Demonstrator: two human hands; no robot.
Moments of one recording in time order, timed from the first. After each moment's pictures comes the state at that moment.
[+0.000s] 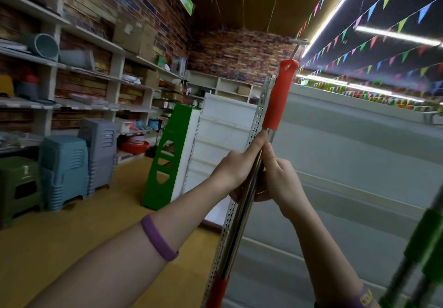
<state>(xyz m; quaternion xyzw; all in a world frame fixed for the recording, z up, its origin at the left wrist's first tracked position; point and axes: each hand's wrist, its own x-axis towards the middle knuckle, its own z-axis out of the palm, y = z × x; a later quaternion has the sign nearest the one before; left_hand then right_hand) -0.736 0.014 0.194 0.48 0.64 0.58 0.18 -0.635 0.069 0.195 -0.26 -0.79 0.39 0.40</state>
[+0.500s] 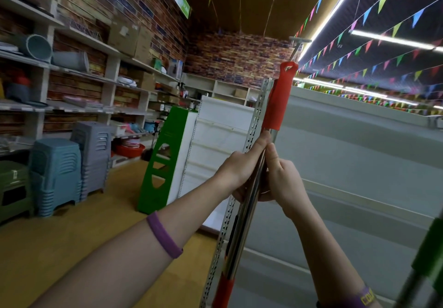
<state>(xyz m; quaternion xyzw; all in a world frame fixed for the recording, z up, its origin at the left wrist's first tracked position) -0.746 0.047 0.201 0.49 0.62 0.57 0.22 -0.648 0.101 0.199 -0.29 -0.79 0.34 0.42</state>
